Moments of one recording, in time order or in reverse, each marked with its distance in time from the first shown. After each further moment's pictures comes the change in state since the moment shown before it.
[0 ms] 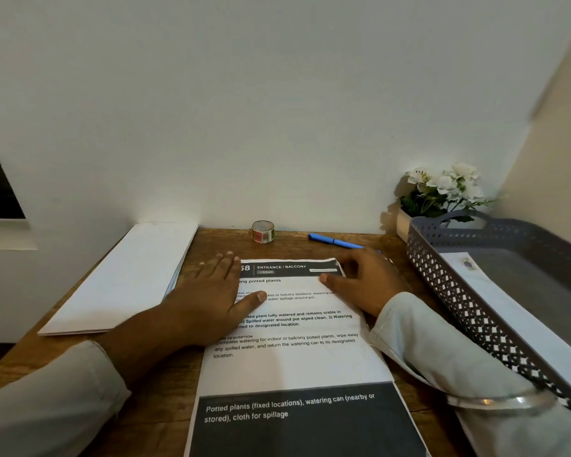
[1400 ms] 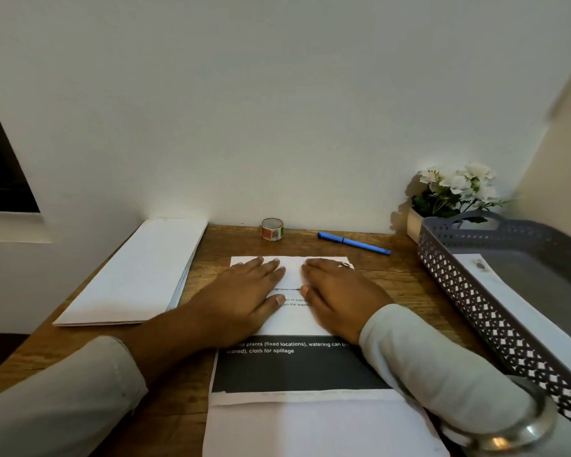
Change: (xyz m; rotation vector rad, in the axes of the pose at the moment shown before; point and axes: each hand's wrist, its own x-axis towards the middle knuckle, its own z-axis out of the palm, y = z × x) left_hand -0.003 0.017 -0.004 -0.065 0.055 0.235; right_hand -0.024 -0.043 0.018 -0.390 -0.183 -0.397
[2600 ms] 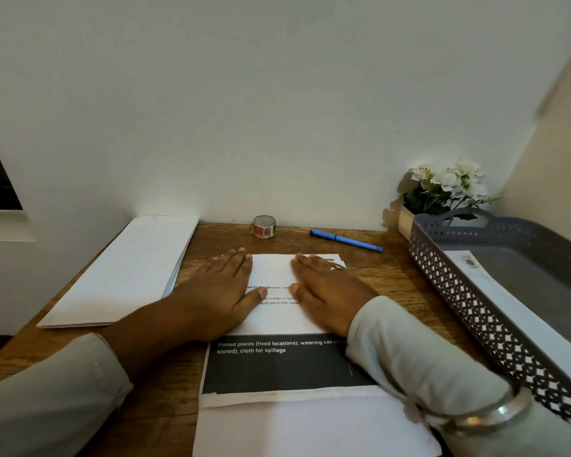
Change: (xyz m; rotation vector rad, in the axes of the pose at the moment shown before) left_hand 0.001 -0.010 -0.002 0.079 -0.118 -0.155; right_hand 0.007 0.002 0.003 0.049 -0.113 0.008
